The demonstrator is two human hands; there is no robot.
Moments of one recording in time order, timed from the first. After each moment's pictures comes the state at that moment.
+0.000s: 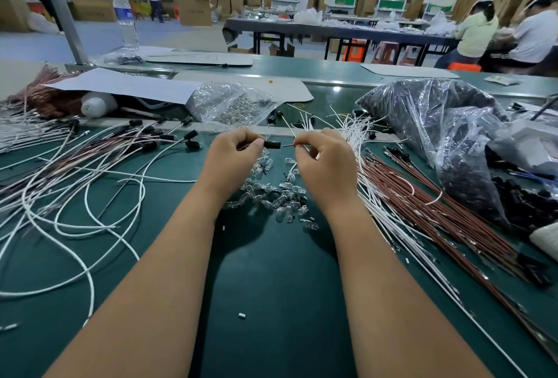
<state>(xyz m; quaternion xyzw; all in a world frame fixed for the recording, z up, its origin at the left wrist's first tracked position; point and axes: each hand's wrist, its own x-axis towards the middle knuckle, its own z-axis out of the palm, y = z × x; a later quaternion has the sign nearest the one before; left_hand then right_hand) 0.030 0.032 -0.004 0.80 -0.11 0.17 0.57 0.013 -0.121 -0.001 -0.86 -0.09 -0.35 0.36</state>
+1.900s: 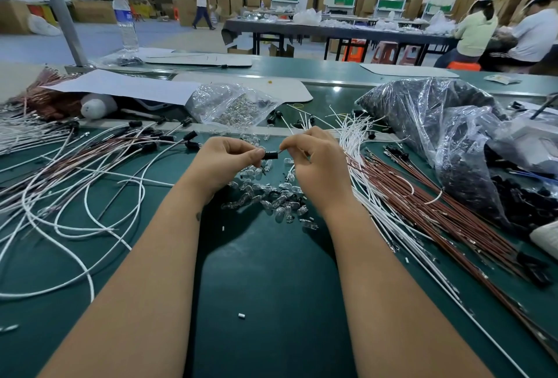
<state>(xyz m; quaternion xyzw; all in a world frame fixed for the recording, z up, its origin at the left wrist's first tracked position) 0.032 0.053 -0.003 0.81 -0.11 0.06 0.58 0.018 -0.121 -0.005 -0.87 -0.14 -0.32 0.35</state>
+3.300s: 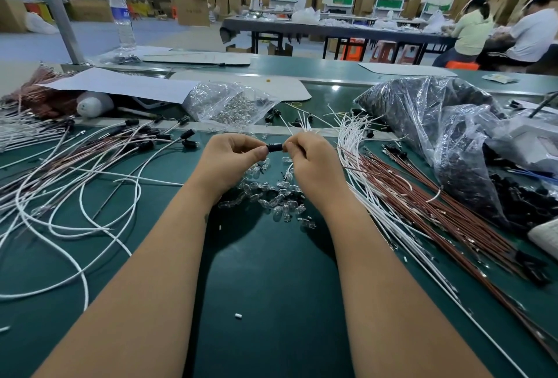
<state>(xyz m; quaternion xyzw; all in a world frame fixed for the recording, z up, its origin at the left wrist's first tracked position) 0.035 0.040 -0.007 0.78 -0.12 0.10 0.61 0.023 -0.120 -0.005 -0.88 -0.14 -0.24 0.39</state>
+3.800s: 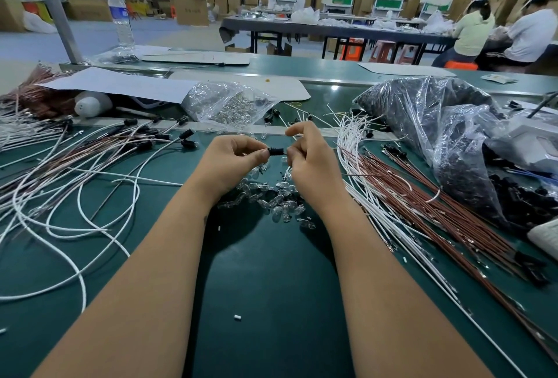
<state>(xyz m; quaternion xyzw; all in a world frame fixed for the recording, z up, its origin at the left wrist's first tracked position) 0.034 0.040 -0.008 0.79 -0.13 0.09 0.59 0.022 -0.119 -0.011 -0.84 -0.14 -0.23 0.47</state>
